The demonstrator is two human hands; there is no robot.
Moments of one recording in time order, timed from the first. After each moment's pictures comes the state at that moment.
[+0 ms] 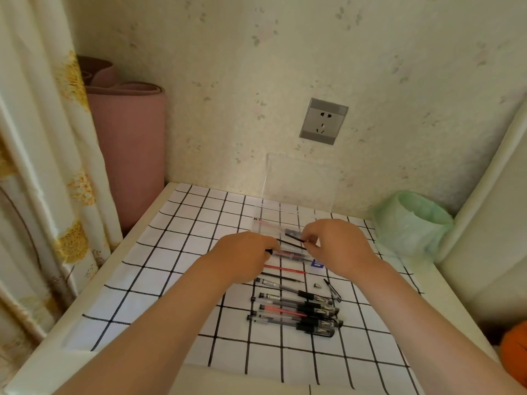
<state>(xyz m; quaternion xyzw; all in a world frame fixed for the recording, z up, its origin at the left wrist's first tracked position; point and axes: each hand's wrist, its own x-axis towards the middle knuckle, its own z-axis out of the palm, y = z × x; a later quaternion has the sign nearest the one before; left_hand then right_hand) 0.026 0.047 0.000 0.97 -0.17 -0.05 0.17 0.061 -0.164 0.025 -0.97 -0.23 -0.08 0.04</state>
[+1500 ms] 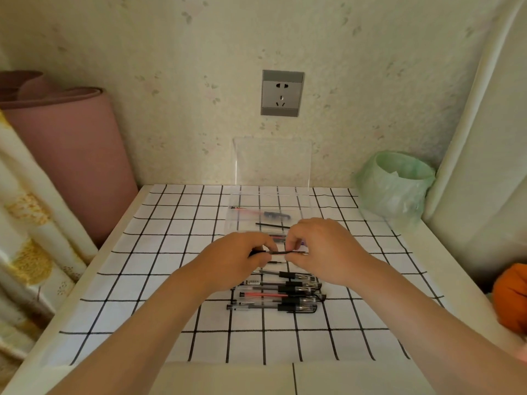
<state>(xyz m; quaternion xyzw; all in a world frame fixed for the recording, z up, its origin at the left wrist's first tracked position) 0.017 0.016 -0.017 0.93 -0.20 -0.08 0.31 0.021 -0.196 0.006 -0.95 -0.26 -0.06 0.15</state>
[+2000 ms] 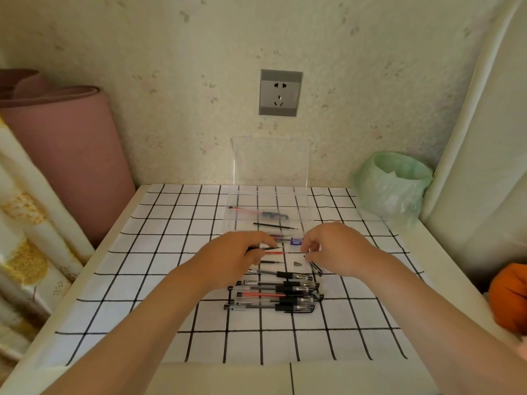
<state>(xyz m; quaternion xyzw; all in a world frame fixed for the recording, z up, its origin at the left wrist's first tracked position) 0.021 0.019 -0.021 0.93 -0.19 -0.07 0.31 0.042 -0.224 -0.006 -0.98 -0.15 0.08 0.12</state>
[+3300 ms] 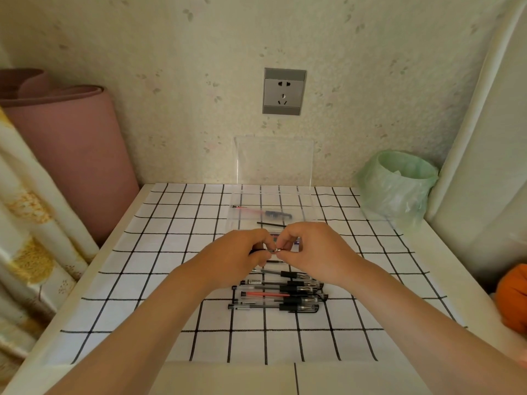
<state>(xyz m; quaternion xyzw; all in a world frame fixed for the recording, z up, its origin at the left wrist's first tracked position) 0.021 0.019 -0.019 0.92 -0.21 -0.08 0.34 0.025 -0.185 -0.008 -0.93 -0.21 0.01 0.30</state>
